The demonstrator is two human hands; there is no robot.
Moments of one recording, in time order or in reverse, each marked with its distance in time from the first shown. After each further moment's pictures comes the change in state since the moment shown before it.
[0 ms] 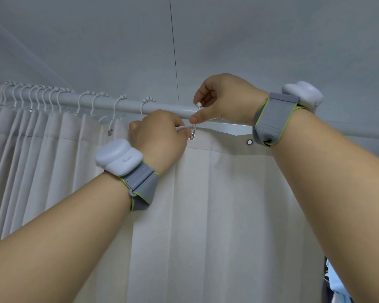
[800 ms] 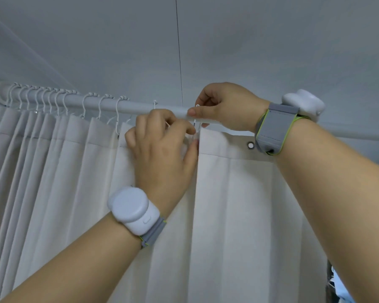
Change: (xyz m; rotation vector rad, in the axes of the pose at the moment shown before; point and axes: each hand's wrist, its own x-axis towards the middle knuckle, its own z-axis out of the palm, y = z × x) left_hand -0.043 -0.010 0.015 -0.007 0.452 0.270; right_hand 0.004 0.006 0.011 -0.022 0.000 -0.019
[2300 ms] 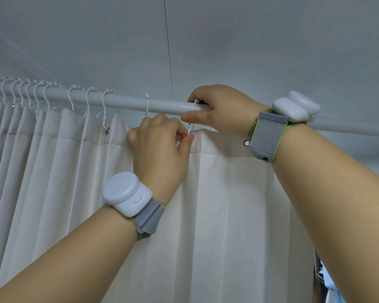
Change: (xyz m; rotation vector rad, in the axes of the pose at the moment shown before) left_hand 0.009 0.000 0.019 -0.063 -0.173 -0.131; right_hand -0.013 -0.001 0.004 -0.253 0.005 -0.063
